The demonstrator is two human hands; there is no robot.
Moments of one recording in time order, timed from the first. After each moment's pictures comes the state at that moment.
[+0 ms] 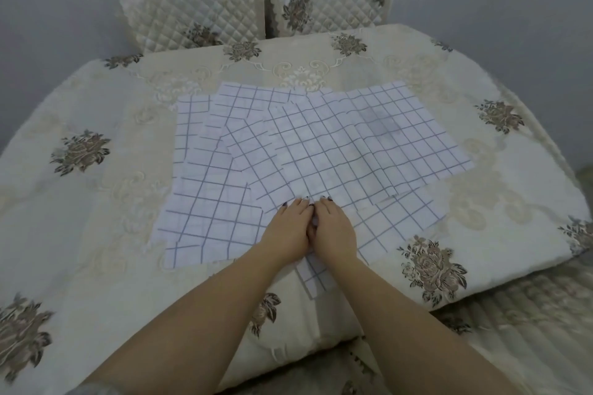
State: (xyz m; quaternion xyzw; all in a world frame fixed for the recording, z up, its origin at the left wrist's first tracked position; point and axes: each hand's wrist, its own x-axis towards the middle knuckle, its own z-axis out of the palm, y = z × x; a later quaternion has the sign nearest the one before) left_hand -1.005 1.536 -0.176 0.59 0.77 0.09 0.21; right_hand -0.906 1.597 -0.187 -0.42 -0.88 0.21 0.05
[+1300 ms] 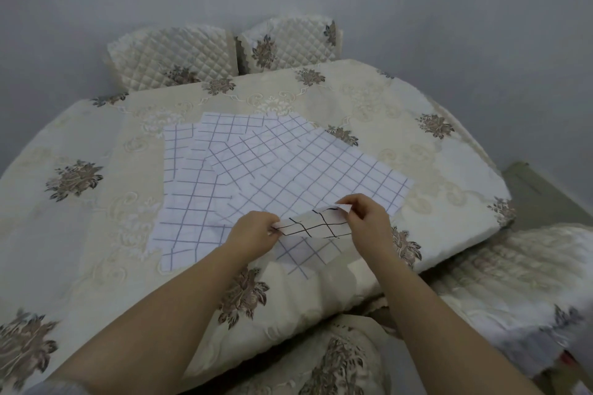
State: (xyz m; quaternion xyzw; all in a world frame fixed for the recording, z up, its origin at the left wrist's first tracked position) left_hand -1.015 1.485 -0.124 0.57 0.78 0.19 0.21; right_hand -0.811 1.578 -0.079 -0.49 -0.68 0.44 0.32
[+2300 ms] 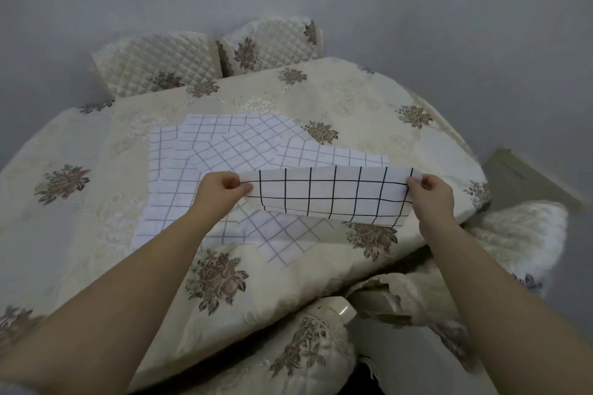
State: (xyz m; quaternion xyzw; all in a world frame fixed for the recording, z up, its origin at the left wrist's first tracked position) left_hand -1.013 1.489 -0.054 0.37 0.79 0.41 0.25; right_hand -0.691 1.658 -0.066 -0.63 -0.52 0.41 0.41
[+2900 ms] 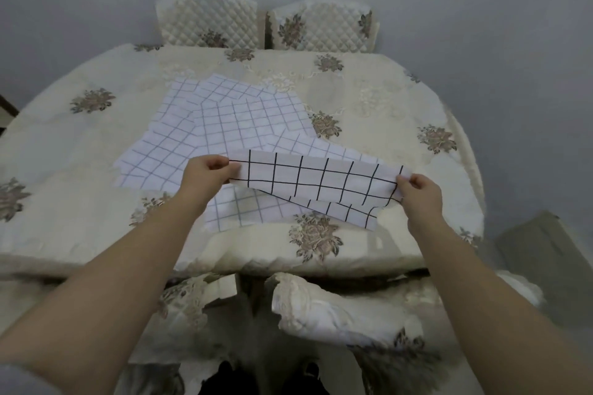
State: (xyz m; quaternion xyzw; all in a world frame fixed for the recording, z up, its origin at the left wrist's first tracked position) left_hand -0.877 1.525 -0.062 0.11 0.76 0.60 0.21; right_hand -0.627 1.791 -0.075 -0.53 -0.59 0.53 0.29
